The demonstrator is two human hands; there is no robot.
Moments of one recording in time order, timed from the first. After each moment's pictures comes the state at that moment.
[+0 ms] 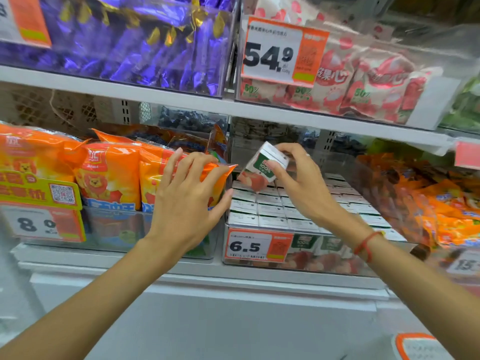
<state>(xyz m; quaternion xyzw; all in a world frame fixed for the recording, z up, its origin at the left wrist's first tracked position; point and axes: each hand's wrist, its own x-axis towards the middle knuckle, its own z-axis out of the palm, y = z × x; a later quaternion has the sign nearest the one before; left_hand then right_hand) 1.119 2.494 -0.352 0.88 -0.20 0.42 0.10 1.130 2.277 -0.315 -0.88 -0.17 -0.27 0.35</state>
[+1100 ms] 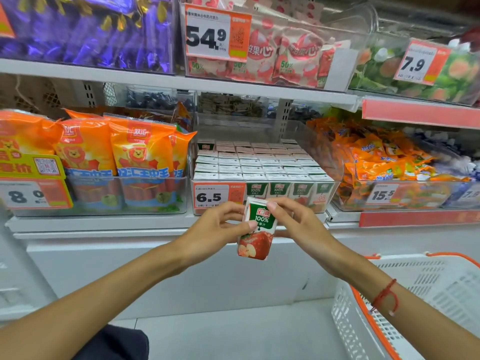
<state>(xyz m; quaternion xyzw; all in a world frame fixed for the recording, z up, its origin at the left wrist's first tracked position) 1.007 2.433 -0.380 0.74 -0.24 -0.17 0.61 0.956 2.249 -0.371 -0.80 -0.03 -0.06 0.59</state>
